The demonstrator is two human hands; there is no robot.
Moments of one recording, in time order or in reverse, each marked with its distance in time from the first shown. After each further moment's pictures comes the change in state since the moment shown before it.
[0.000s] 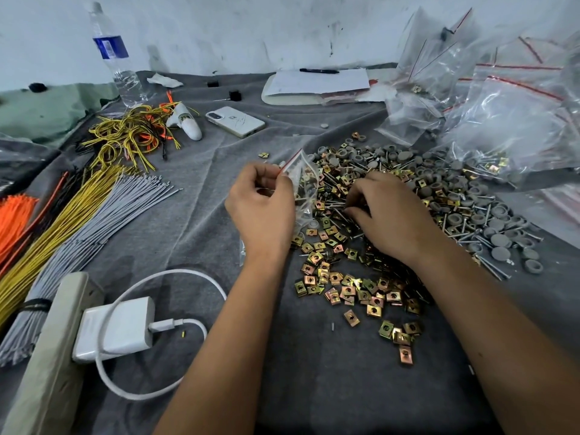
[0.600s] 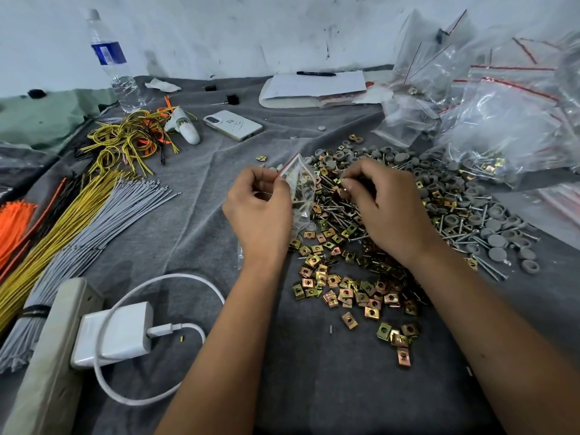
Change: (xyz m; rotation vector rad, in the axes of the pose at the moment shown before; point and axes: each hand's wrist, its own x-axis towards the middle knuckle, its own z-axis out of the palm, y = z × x) left_hand 0.000 -0.001 0.001 0.022 0.010 0.035; right_hand 0.000 -0.010 -0.007 0.418 0.261 -0.078
